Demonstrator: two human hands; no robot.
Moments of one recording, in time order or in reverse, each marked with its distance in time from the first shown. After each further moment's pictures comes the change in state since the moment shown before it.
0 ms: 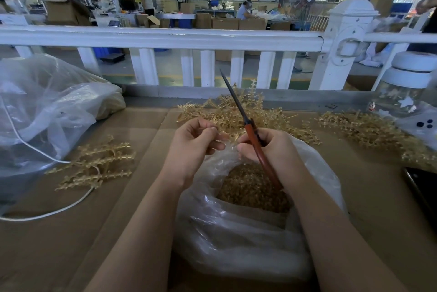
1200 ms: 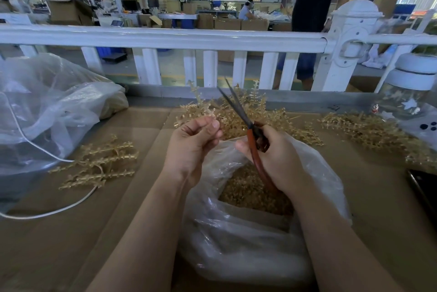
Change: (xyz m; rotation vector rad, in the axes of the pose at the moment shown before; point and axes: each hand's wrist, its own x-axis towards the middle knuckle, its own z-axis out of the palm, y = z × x) left_hand 0.004 -0.002 0.000 -0.398 0.028 -0.089; right_hand -0.001 0.012 0.002 -0.333 0.091 -0.125
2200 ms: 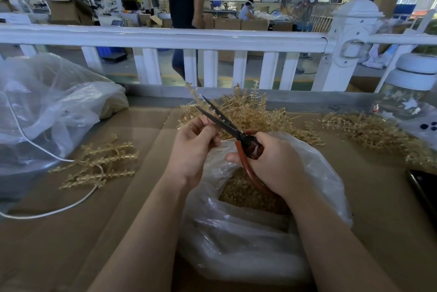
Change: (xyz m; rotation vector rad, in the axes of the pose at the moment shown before) left_hand 0.005 -0.008 0.001 0.193 -0.031 0.146; right_hand -0.003 0.000 0.002 -0.266 -0.004 -0.073
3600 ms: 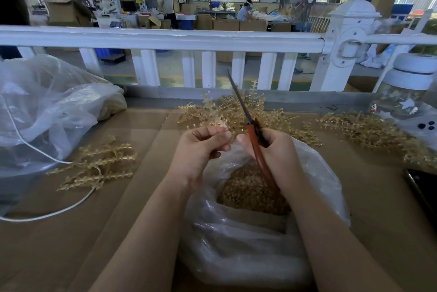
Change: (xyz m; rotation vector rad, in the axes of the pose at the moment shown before) left_hand -0.006 0.002 0.001 0.024 -0.064 -0.172; right_hand 0.007 -0.001 0.002 0.462 0.066 0.154
